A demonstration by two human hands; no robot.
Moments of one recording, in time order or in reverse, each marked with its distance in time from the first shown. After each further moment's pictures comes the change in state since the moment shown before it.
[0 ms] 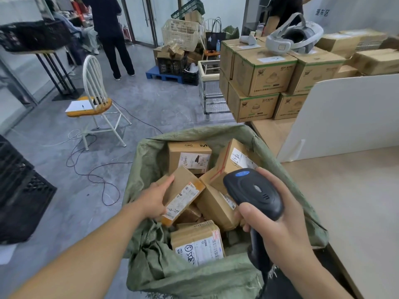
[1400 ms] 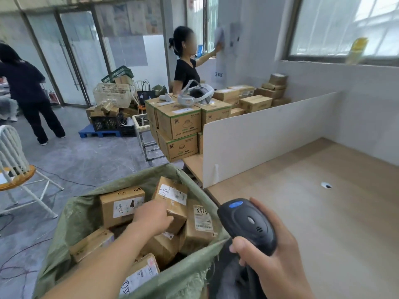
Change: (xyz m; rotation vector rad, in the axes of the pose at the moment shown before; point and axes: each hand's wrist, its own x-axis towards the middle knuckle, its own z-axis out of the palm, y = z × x) left_hand -0.053 0.216 -0.022 0.261 0.301 0.246; right_hand -0.124 -0.045 -0.121 -0.032 0.377 -0.095
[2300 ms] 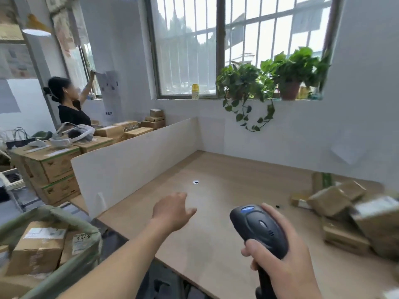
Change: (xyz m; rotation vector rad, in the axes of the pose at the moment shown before) left_hand -0.252 0.410 -0.045 -0.075 0.175 0.623; right_hand -0.290 -0.093 -0.312 -0.060 0.572 -0.138
